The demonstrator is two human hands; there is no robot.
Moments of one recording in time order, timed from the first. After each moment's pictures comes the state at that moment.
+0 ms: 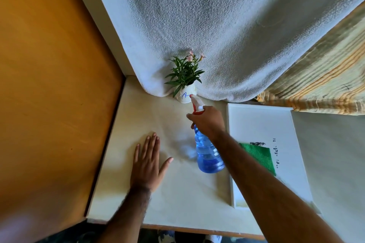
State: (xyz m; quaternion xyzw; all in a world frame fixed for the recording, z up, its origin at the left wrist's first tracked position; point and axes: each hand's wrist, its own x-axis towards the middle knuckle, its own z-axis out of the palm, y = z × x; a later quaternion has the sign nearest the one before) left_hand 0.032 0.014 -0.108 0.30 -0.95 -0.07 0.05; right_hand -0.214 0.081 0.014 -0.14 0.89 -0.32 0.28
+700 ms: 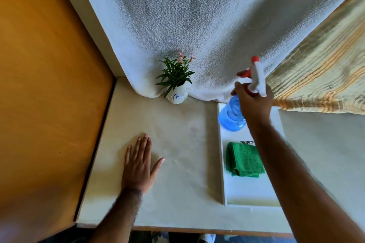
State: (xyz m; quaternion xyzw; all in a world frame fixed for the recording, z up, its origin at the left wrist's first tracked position) left_hand 0.033 0.013 -0.110 0.30 -0.95 -0.09 0.04; right_hand -0.286 0.163 0.080 -0.16 0.77 -0.62 -0.04
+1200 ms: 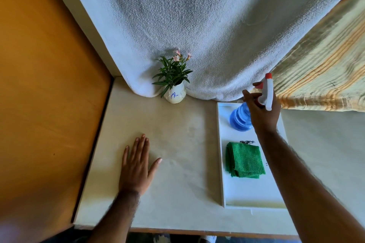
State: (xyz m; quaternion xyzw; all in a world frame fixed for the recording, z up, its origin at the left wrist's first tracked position) left_hand 0.032 0.014 -0.110 0.31 -0.95 -0.08 0.03; right_hand -0.325 0.208 0.015 -0.18 0.78 -0.60 -0.05
